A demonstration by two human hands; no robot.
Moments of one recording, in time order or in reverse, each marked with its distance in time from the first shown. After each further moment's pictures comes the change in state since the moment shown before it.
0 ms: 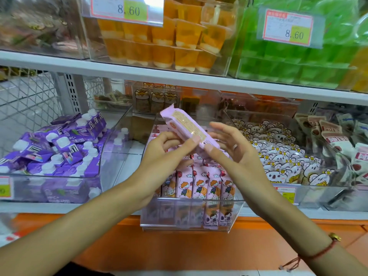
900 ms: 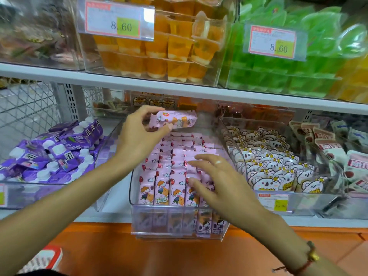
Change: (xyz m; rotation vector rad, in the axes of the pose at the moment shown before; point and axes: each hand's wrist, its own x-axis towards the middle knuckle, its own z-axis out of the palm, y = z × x) left_hand 0.047 0.021 -0.027 0.540 0.245 0.378; right_hand -0.010 0.017 -0.008 -1.030 -0.210 -0.146
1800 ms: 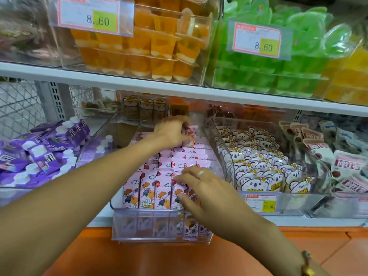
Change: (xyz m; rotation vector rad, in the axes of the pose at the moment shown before) left_hand 0.069 -0.021 0.094 0.641 -0.465 0.113; right_hand -0.008 -0.002 -0.007 -0.092 -0.184 -0.090
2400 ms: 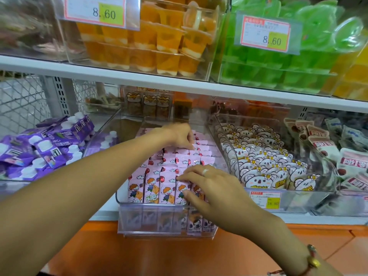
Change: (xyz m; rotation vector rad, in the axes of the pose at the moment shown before) left_hand 0.007 0.000 0.006 0.050 -0.376 0.057; right_hand 0.000 0.005 0.001 -0.032 -0.007 -0.015
